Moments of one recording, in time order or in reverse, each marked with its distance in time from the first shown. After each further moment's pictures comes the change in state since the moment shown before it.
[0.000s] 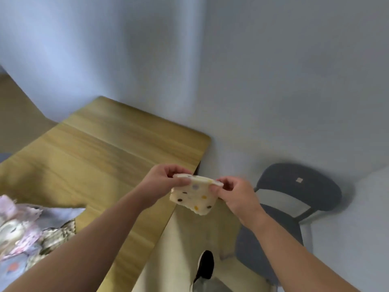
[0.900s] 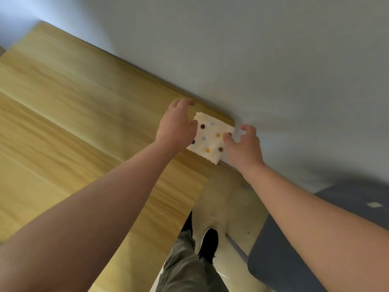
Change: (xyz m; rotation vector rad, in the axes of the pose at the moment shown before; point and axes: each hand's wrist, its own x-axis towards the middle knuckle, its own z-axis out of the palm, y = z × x) left_hand 0.373 -0.058 -0.023 0.628 0.300 0.024; right_hand 0.369 0.072 0.039 -0.168 0.142 0.351
